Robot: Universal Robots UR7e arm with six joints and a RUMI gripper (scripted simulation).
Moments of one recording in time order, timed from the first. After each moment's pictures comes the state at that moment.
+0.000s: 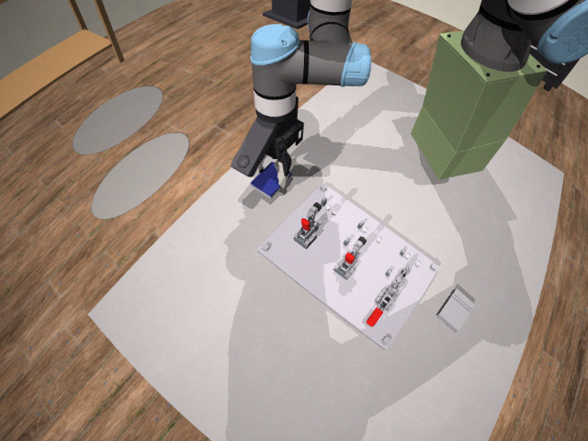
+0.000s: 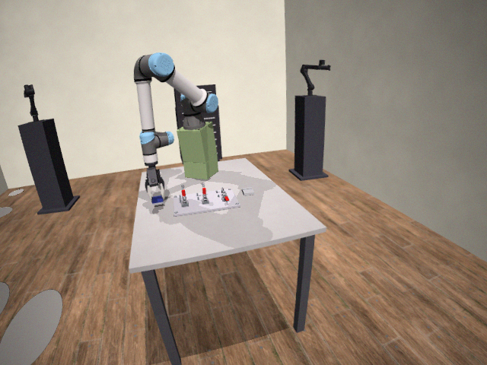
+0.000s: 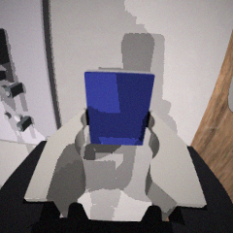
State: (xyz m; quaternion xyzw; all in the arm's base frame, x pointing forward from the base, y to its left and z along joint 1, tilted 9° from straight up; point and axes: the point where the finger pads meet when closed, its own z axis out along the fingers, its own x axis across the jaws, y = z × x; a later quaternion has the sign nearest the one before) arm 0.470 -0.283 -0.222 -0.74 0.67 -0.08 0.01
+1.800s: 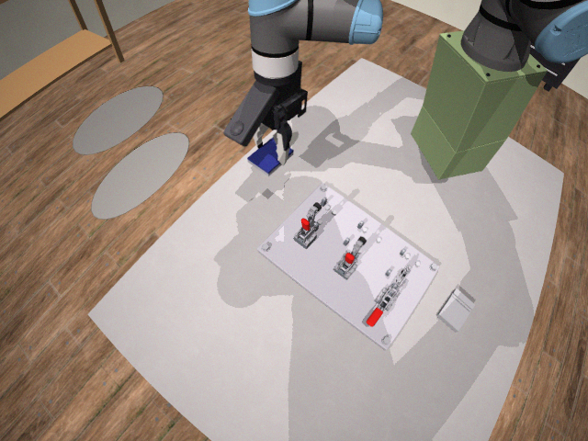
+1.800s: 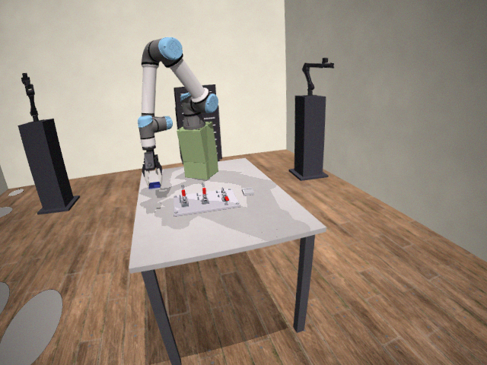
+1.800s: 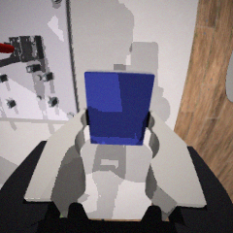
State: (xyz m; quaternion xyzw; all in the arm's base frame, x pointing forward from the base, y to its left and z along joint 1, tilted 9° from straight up) arm 0.458 -0.276 -0.138 -0.72 0.69 -0.08 0.02
